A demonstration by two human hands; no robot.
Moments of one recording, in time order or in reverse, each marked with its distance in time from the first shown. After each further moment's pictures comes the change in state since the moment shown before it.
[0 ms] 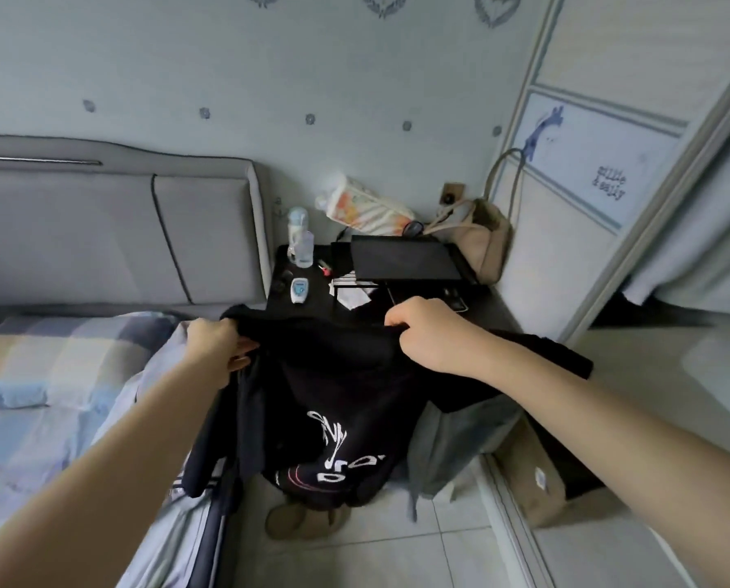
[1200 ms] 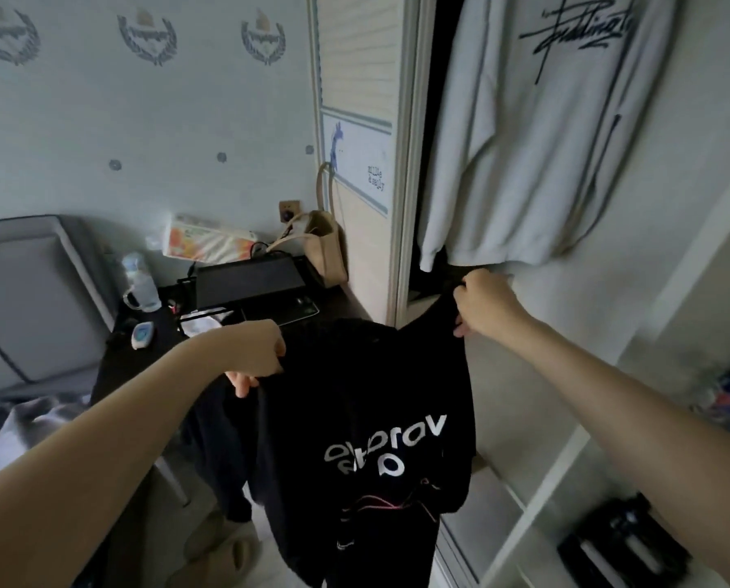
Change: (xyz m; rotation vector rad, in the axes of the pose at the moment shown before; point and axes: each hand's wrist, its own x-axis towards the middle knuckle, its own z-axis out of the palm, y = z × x) left_hand -0.257 0.002 0.275 1.541 -0.716 0.604; right_hand -0.249 0.283 -0.152 0.267 0.598 0.605
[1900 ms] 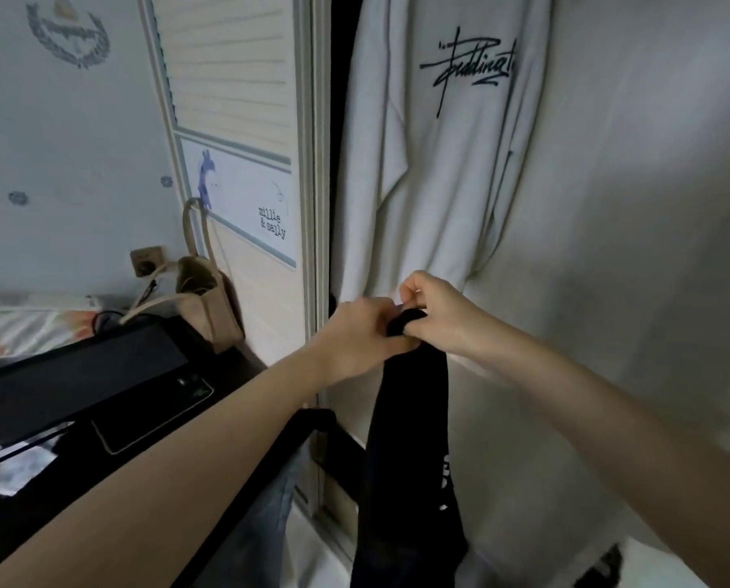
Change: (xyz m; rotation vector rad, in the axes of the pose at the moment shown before) left_hand 0.164 0.167 -0.079 -0.395 0.261 0.903; right_hand 0.124 -0.030 -0.012 0.052 0.018 -0.154
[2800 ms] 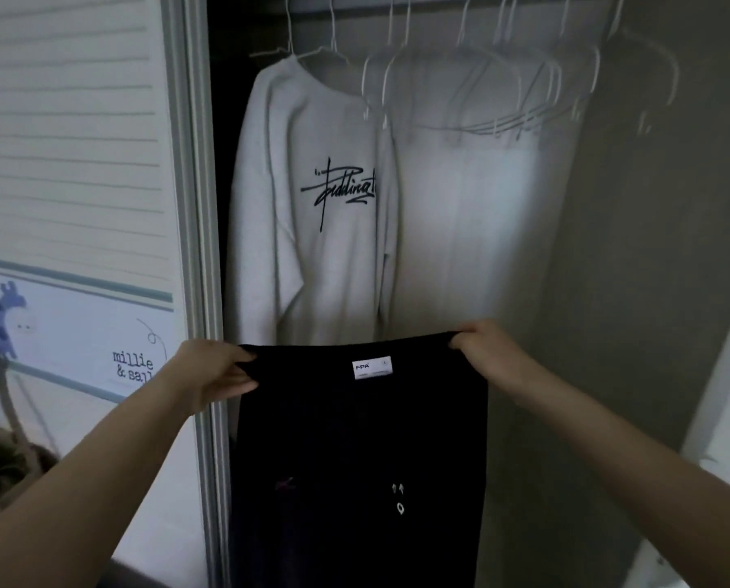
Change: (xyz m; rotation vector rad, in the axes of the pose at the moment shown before) left_hand 0.171 -0.088 -0.125 -0.771 0.064 -0.403; right_hand 0.034 -0.001 -0.116 -0.172 0.648 0.422
